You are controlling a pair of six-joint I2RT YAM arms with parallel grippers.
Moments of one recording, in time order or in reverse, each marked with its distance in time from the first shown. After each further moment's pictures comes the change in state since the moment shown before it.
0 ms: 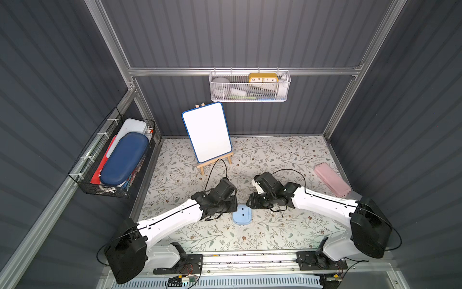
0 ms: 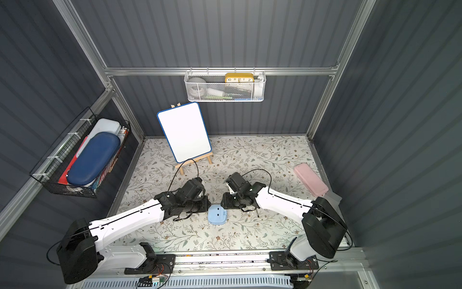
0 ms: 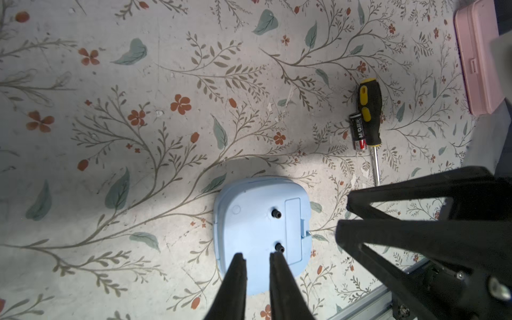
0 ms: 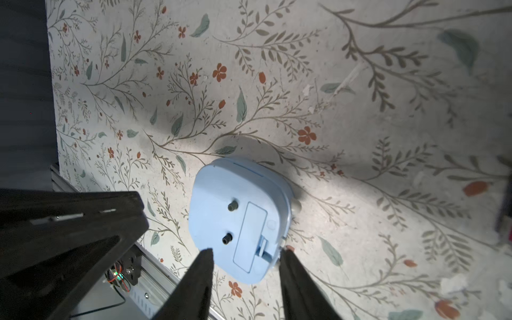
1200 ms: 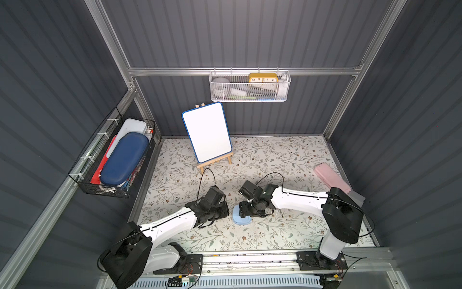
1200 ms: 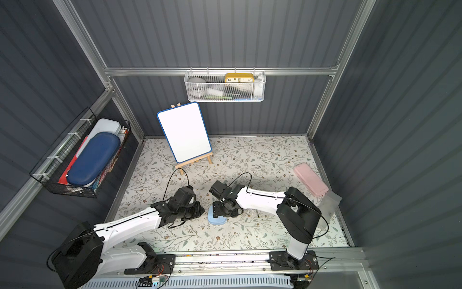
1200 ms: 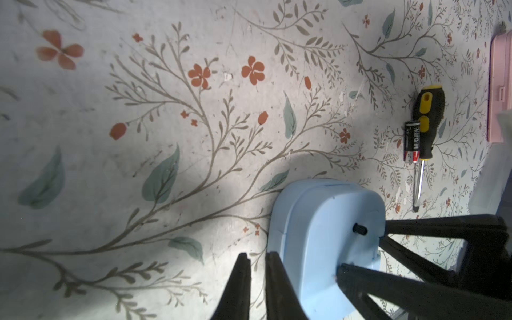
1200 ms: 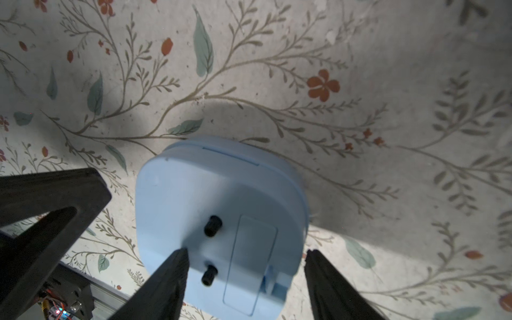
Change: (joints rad) left arm 0.133 -0.040 -0.271 0.245 0.117 -0.024; right arm 0.147 0.219 0.129 -0.118 0.118 0.146
